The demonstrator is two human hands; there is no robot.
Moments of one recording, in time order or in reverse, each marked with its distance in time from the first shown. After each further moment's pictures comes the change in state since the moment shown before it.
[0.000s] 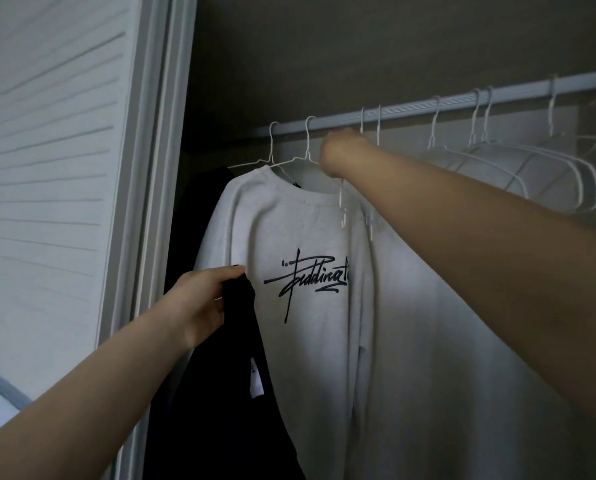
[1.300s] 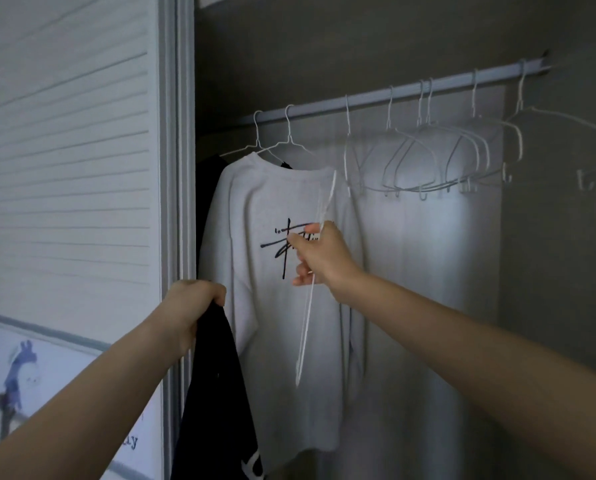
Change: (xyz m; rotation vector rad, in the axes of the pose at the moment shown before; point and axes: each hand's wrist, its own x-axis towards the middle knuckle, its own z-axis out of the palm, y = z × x) left_hand -0.111 -0.009 -0.050 0.359 0.116 -0.041; right_hand -0.241 -0.057 0.024 1.422 -0.204 0.467
